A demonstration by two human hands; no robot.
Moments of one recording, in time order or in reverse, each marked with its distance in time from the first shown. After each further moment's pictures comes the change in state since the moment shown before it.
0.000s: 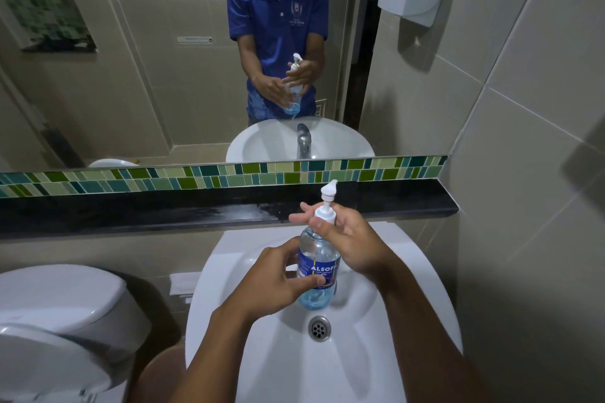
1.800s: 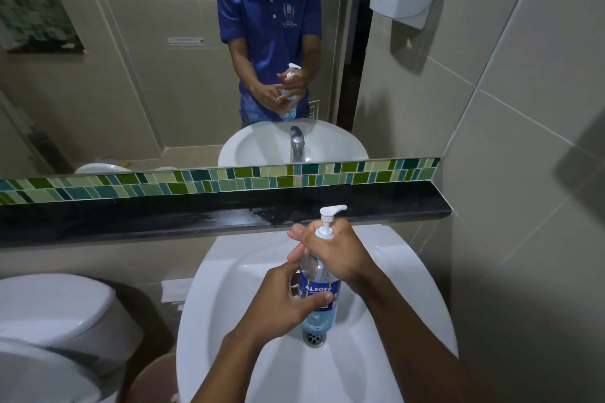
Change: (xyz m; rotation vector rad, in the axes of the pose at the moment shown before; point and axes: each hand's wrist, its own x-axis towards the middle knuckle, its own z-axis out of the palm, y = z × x) left_hand 0.003 -0.017 0.033 -0.146 0.032 -0.075; right_hand 0.006 0.007 0.008 -0.077 0.124 0.112
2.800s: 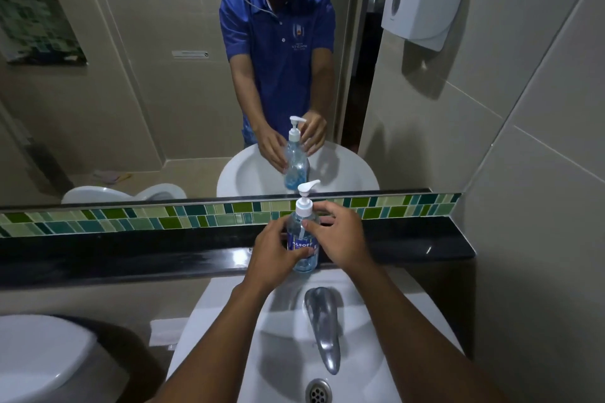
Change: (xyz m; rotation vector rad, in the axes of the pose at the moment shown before) left_hand 0.176 0.000 -0.054 0.155 0.318 0.098; right_hand 0.148 0.009 -0.029 -0.255 0.395 -0.111
